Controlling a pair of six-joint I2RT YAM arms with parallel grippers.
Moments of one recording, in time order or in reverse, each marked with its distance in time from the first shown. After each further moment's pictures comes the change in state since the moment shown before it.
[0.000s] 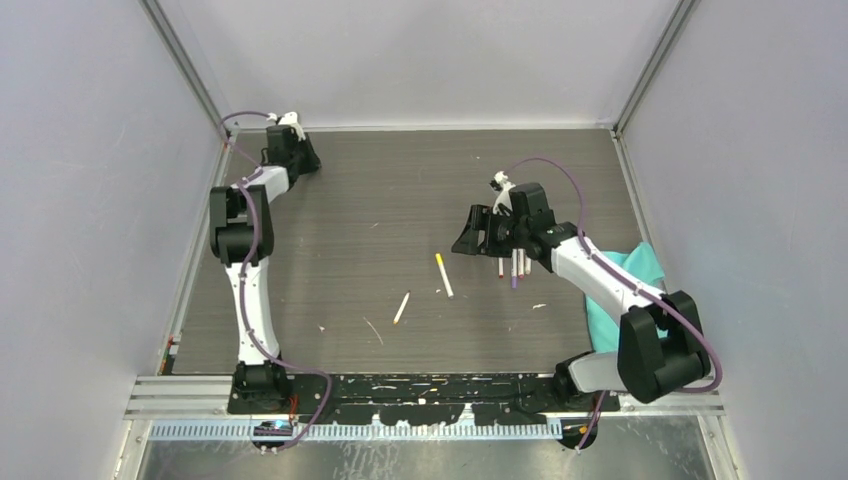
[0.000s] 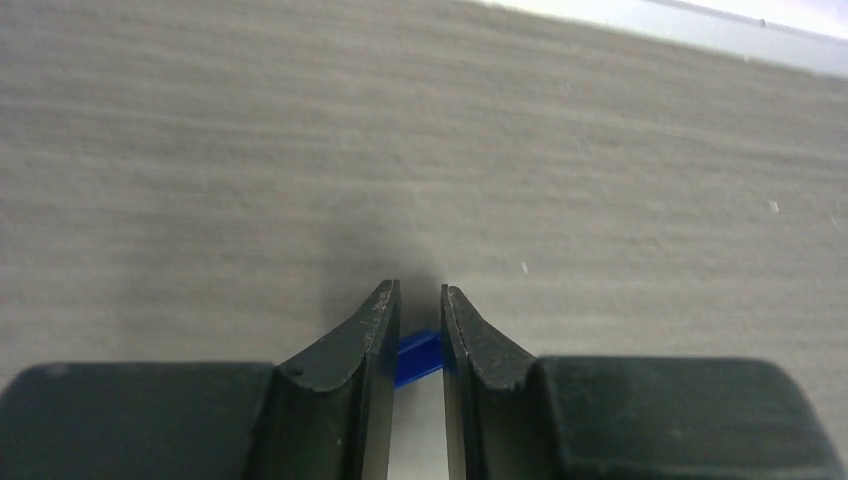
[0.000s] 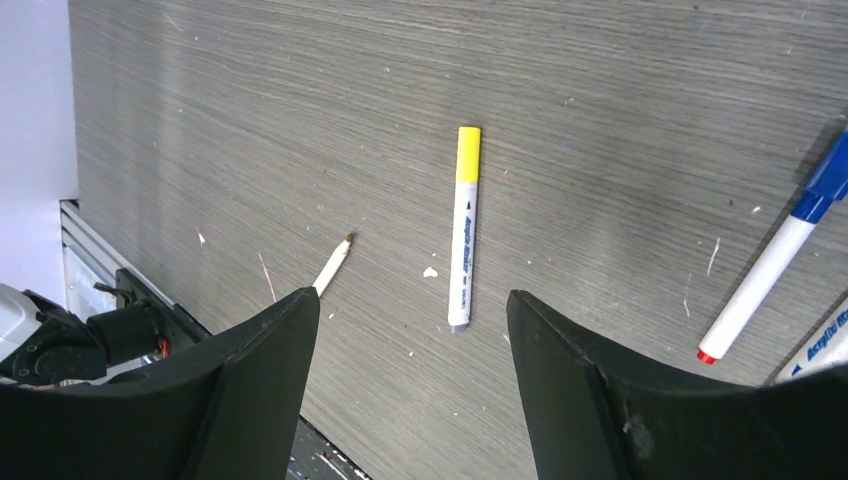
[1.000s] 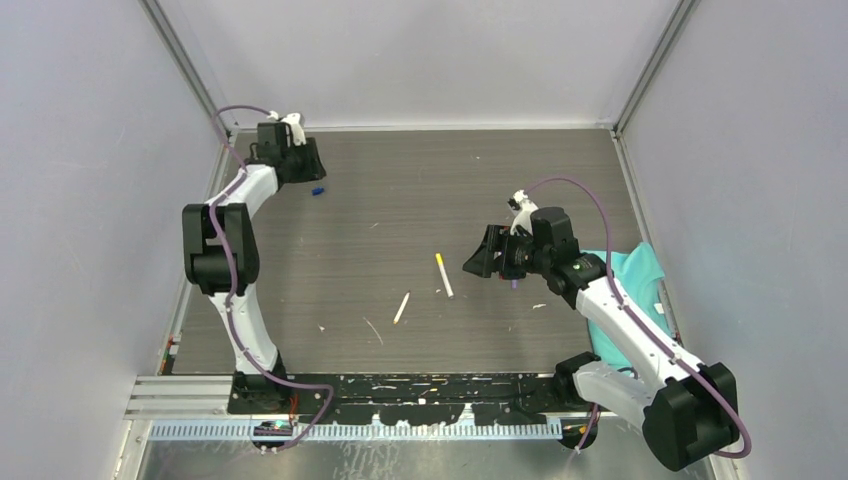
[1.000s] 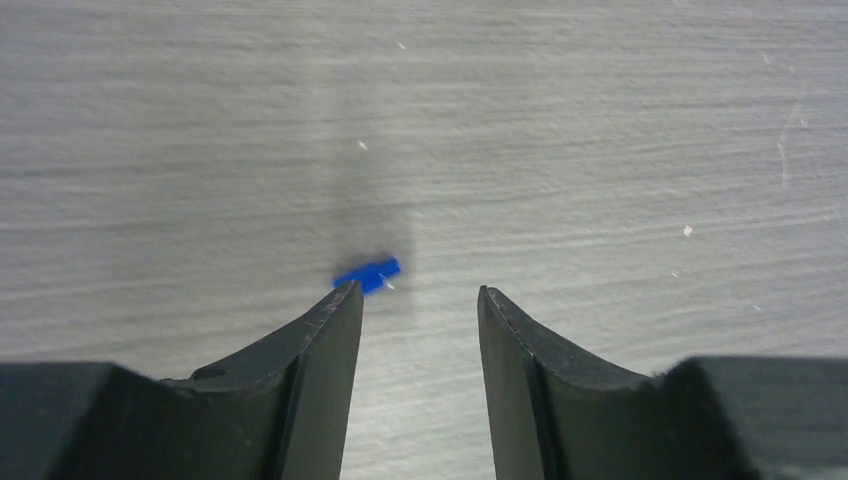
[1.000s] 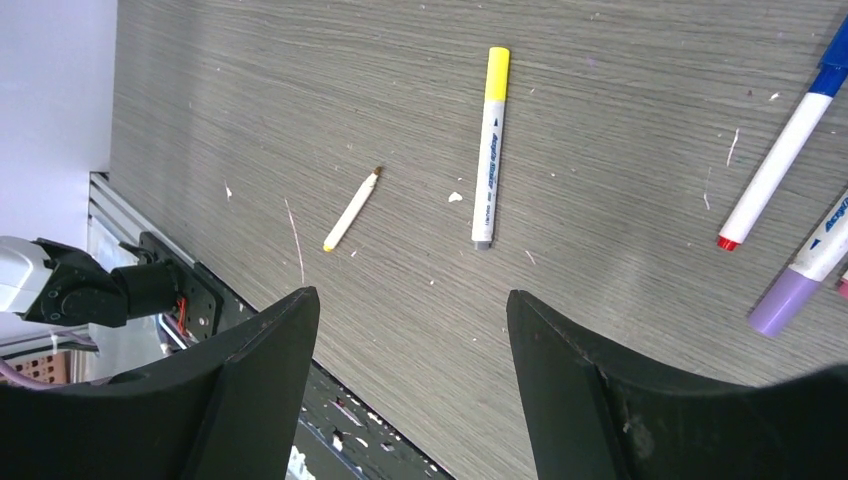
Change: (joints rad) left arm -0.043 -0.449 -0.347 -0.286 0.062 0.062; right arm 0.000 -0.347 -0.166 -0.082 -0.013 0.022
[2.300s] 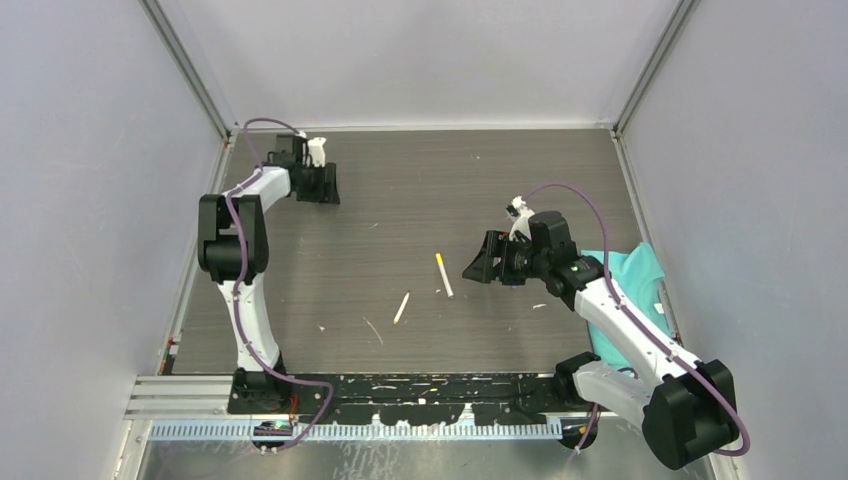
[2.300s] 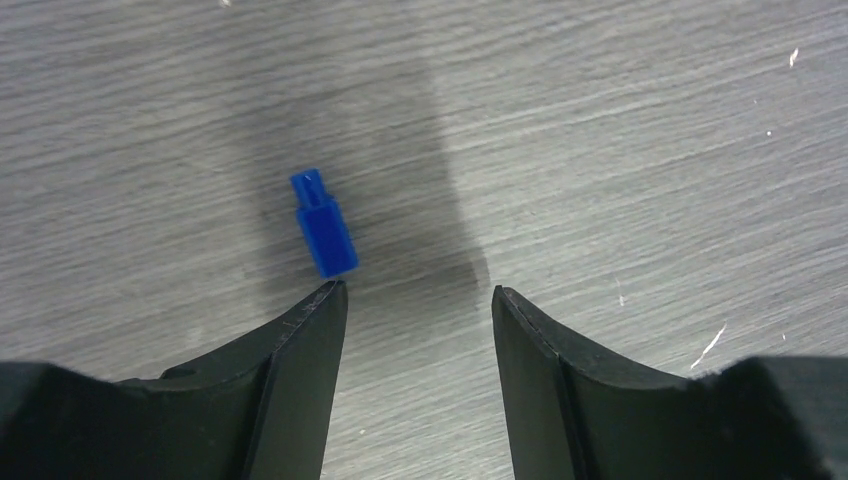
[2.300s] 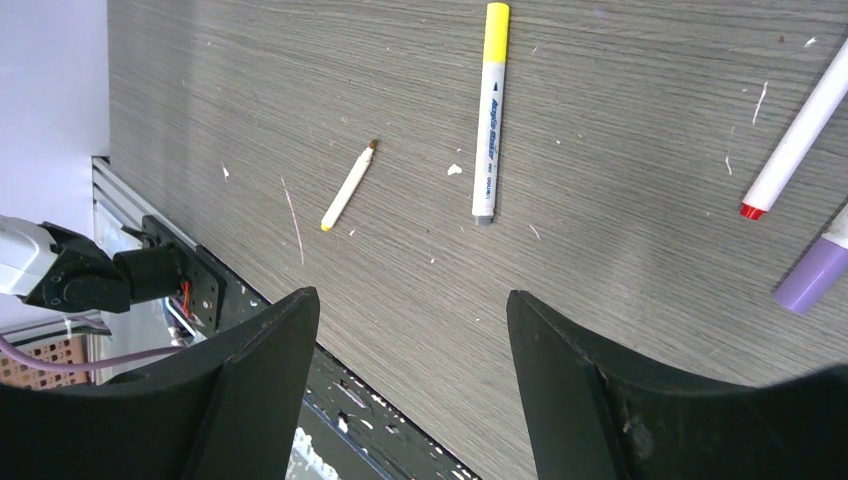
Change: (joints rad) left arm -0.016 0.156 0.091 -0.190 0.095 0.189; right arm 0.000 0.005 -0.027 -0.016 -0.026 0.018
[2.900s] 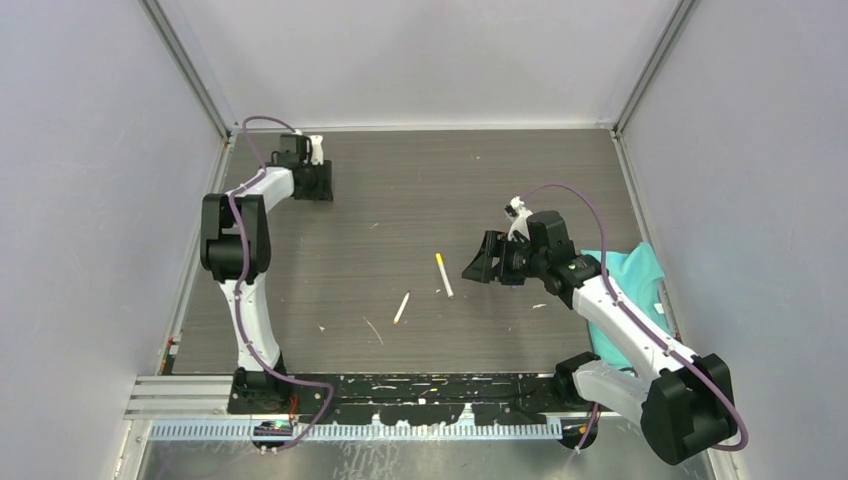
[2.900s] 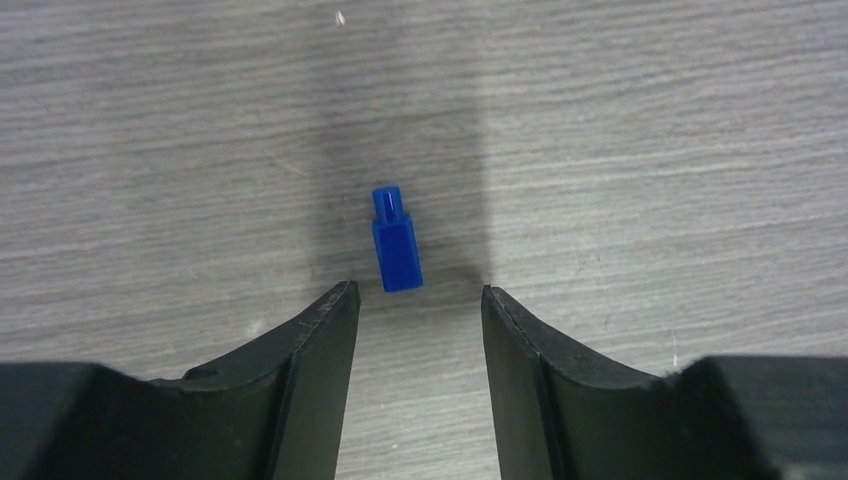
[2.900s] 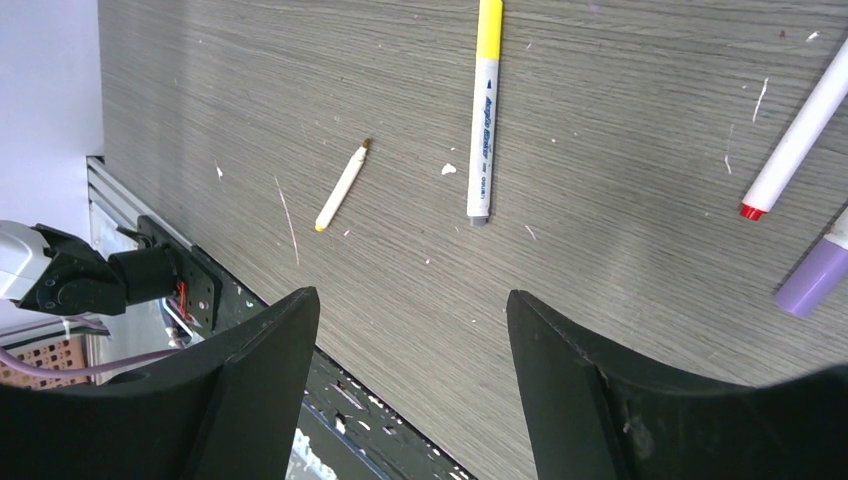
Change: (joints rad) left arm -0.023 -0.017 -0.035 0.060 -0.178 -0.057; right arm 0.000 0.020 -0.006 0.009 0.000 0.000
